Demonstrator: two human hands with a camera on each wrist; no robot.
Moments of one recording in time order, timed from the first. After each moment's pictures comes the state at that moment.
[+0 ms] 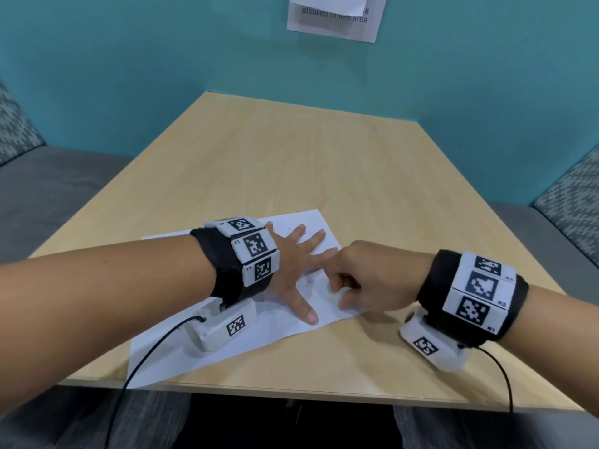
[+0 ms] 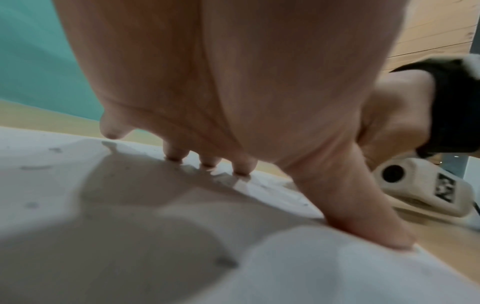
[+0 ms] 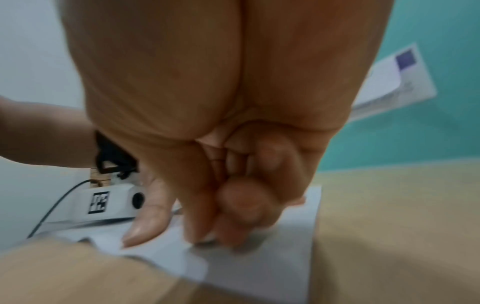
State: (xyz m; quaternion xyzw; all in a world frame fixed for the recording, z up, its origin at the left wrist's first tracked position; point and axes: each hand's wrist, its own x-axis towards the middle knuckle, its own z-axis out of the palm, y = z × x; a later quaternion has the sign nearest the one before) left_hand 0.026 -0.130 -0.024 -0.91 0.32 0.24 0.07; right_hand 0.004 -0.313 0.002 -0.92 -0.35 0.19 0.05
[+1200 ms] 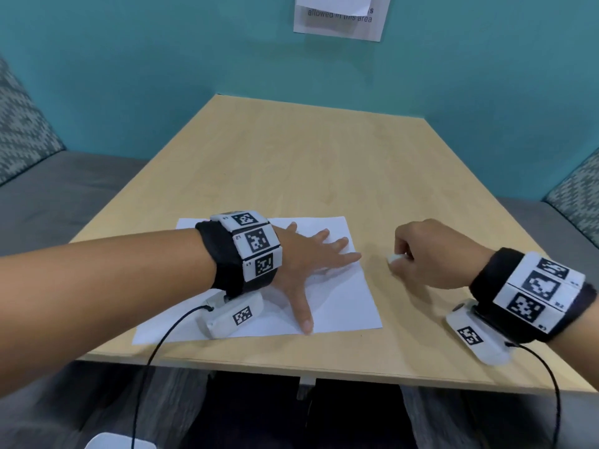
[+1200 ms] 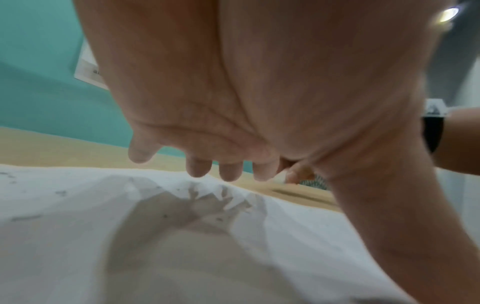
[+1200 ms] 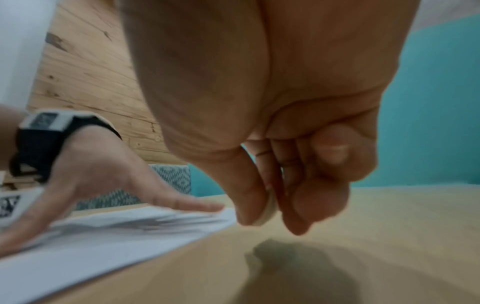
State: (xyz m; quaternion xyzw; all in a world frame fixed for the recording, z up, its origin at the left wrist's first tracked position) left_hand 0.005 -0.130 0.000 -0.88 0.38 0.27 0.07; right_hand -0.006 -0.368 0.008 -0.99 -0.13 0.06 0.01
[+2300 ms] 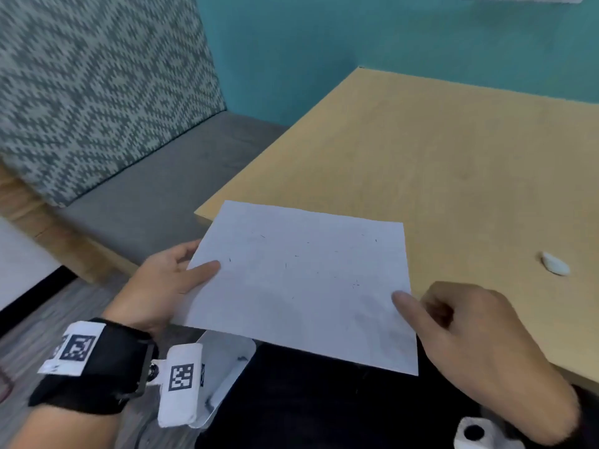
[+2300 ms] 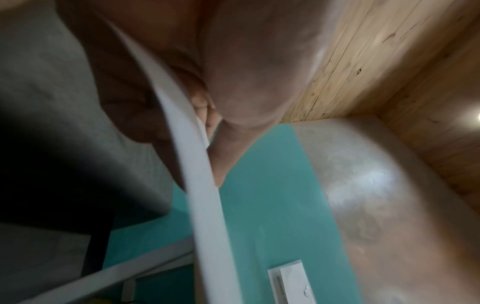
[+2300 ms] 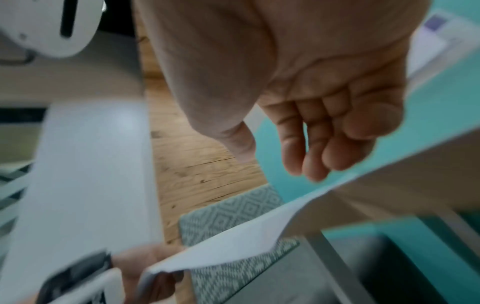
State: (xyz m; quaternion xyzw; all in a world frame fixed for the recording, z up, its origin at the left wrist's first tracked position) left_hand -0.256 0.092 -0.069 -0.67 -0.29 -0.06 -0.68; right_hand -0.173 -0.247 -0.012 -0.95 -0.16 0.05 0.26
